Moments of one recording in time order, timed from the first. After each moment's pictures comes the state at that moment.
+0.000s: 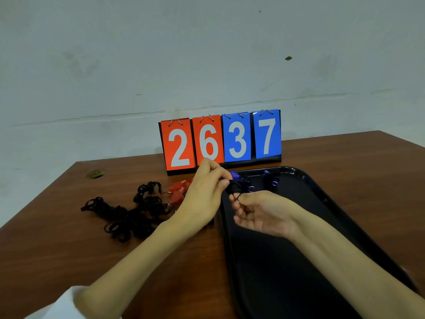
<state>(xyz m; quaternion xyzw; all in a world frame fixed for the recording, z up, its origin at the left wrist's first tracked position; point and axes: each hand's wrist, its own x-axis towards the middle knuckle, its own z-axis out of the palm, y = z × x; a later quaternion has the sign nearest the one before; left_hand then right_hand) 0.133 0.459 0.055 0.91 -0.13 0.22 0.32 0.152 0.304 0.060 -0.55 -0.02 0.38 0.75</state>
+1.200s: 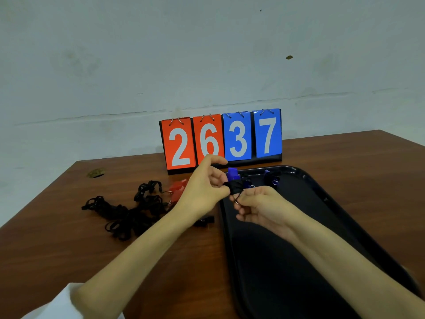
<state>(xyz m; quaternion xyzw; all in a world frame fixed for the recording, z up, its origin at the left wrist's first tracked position) 0.132 0.459 0.066 0.85 -0.06 0.14 0.51 0.147 0.307 0.059 -0.66 -0.09 0.27 0.69</state>
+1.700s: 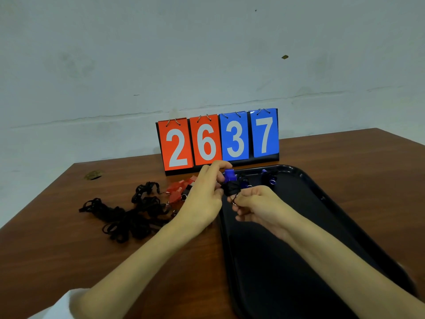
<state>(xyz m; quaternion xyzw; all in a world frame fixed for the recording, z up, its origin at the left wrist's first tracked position) 0.128 0.450 0.057 0.89 -0.09 0.16 0.41 0.148 0.309 0.057 -0.71 -0.09 0.24 0.65</state>
